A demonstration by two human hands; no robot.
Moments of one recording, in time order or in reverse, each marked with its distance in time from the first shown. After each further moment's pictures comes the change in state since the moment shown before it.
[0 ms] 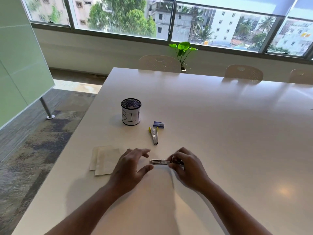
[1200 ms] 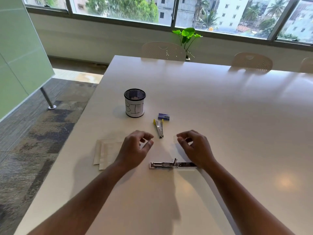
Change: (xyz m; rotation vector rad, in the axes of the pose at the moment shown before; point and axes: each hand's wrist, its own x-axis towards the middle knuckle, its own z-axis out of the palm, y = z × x) left_hand 0.041 -0.010 -0.003 -0.170 0.075 -0.163; right_hand 0.044 0.005 -0.001 0.105 0.161 0.183
